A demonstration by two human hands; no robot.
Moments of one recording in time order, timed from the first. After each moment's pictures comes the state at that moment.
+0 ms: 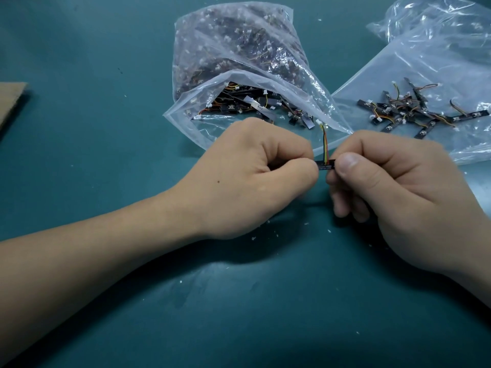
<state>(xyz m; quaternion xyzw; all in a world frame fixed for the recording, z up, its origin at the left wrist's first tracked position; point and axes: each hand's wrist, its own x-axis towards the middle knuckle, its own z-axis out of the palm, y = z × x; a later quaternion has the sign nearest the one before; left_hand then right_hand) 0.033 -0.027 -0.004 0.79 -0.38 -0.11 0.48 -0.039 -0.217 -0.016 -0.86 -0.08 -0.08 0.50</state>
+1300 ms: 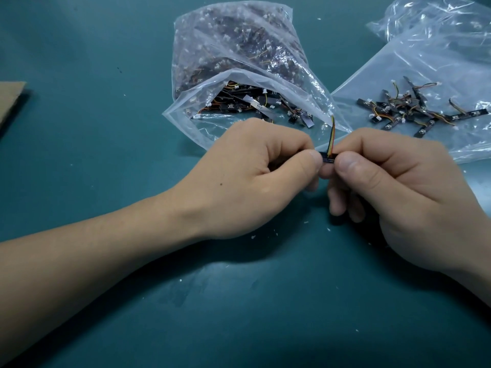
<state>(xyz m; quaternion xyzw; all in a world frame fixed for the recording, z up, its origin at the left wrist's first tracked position) 0.031 -0.027 -0.006 0.79 -0.37 -0.12 0.48 -0.039 -0.219 -0.017 -0.84 -0.09 -0.07 0.53</state>
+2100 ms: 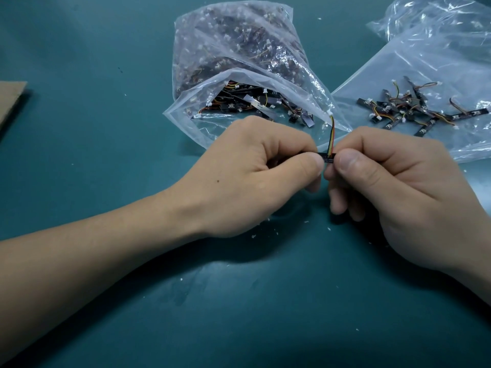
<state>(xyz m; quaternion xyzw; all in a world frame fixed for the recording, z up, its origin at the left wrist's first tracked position) 0.033 -0.025 -0.005 0.77 -0.37 -0.14 0.50 -0.039 -0.218 -0.017 -0.85 -0.08 -0.08 0.51</state>
